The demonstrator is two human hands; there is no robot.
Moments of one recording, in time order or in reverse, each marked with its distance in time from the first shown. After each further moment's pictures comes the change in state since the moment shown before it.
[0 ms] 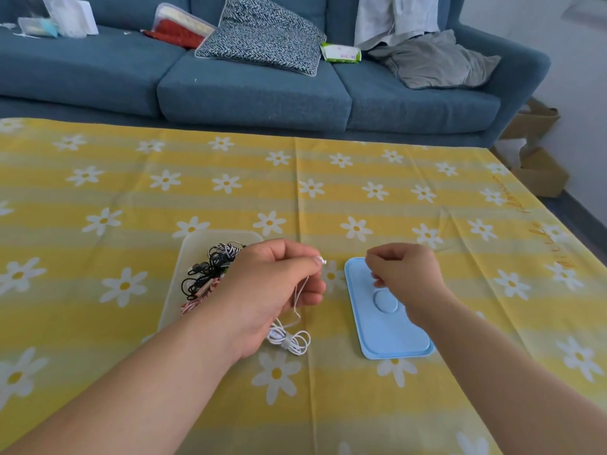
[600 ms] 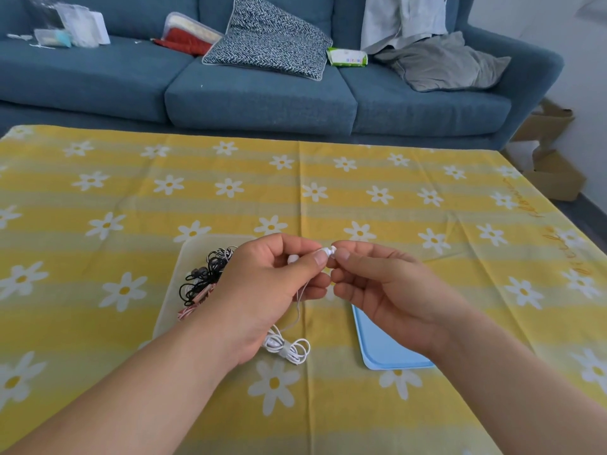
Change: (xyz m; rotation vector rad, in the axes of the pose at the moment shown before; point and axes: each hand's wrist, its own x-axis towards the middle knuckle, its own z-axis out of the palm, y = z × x) left_hand 0.001 0.000 0.006 0.003 0.023 0.145; right_hand -0.044 -0.039 0.001 0.778 -0.639 0.130
